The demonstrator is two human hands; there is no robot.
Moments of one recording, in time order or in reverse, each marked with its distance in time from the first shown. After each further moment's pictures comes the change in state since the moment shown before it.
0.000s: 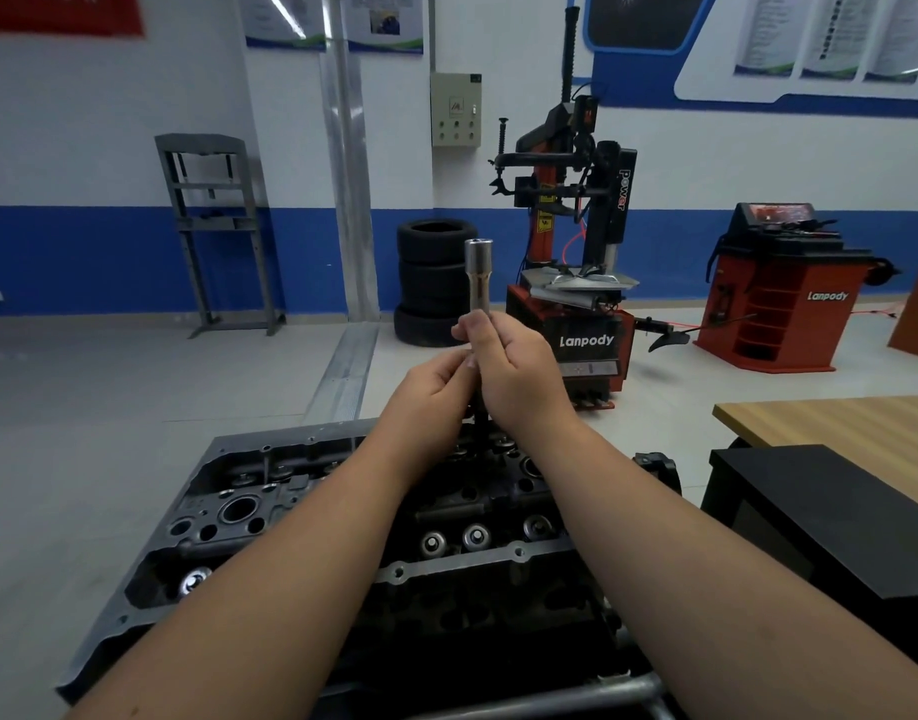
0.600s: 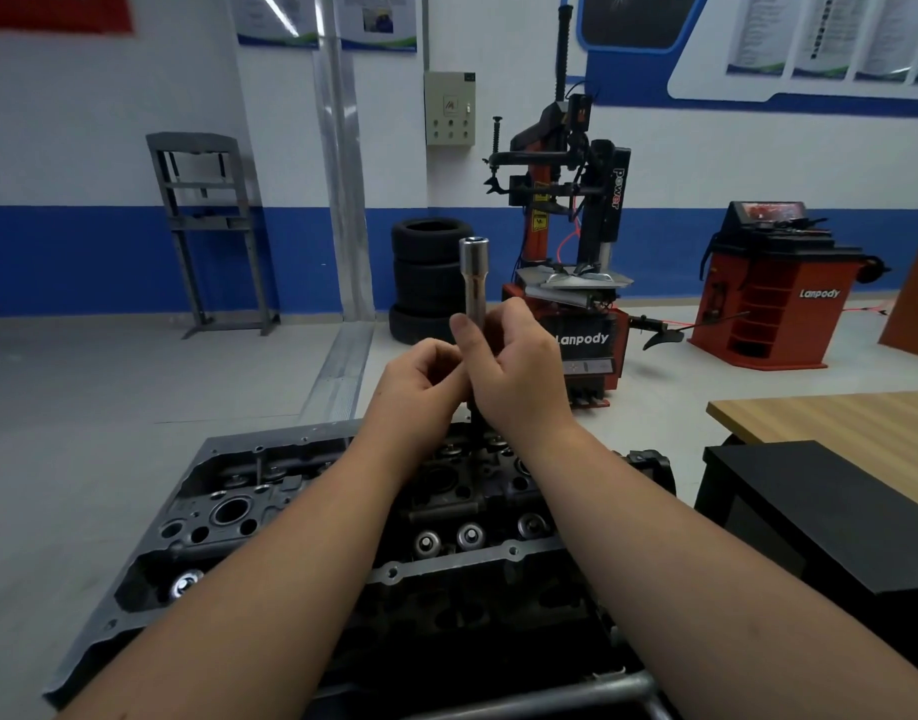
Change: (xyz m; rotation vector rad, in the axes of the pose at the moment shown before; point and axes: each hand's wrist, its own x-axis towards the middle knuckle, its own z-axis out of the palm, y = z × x) left_hand 0.003 -0.003 -0.002 0.024 0.117 0.044; right_hand -0.003 -0.001 -0.001 -0.206 0.142 -0.171
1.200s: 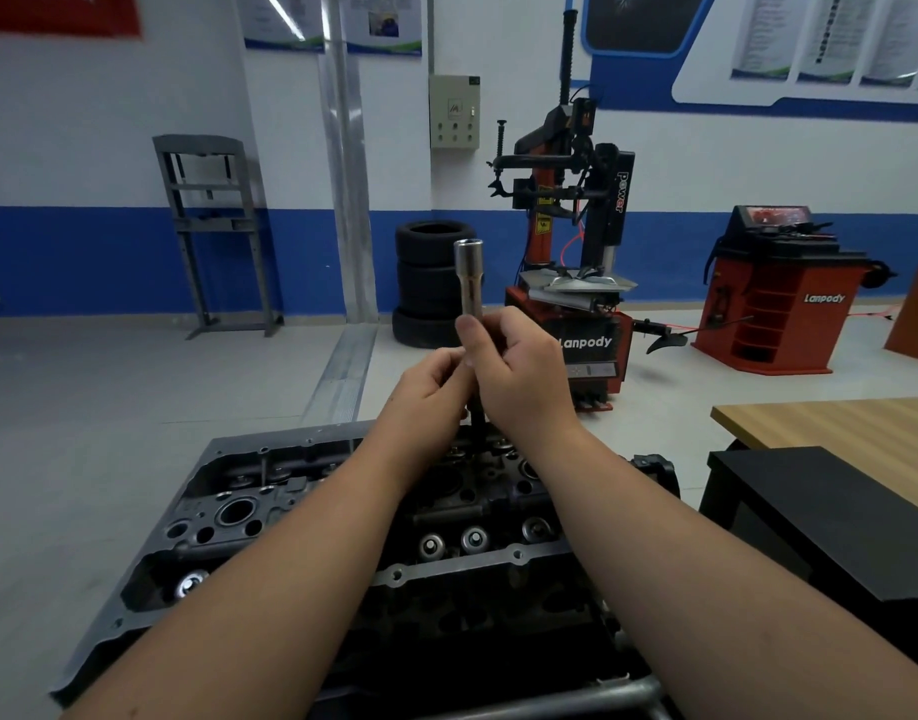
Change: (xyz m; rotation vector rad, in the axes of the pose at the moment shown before) left_hand 0.000 -0.003 0.001 -0.009 -0.073 -0.049; right_hand 0.001 -0.002 -0.001 0.032 -0.035 0.022
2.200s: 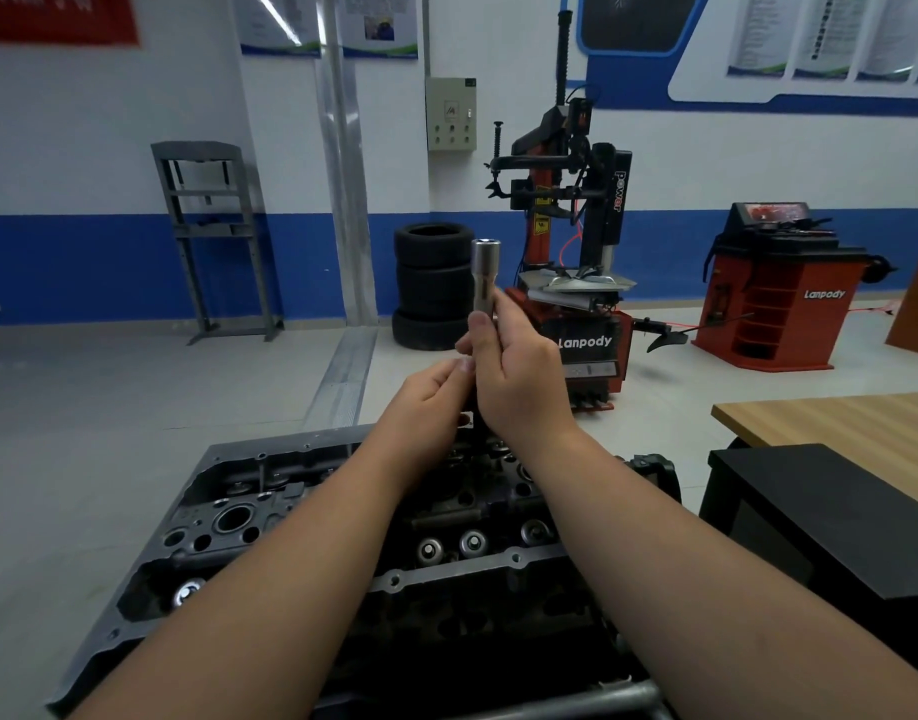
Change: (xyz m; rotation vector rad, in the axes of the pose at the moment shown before) left_hand -0.002 0.005 0.001 0.002 -0.072 -0.053; right_hand 0.000 -0.002 0.001 -0.034 0.019 -0.044
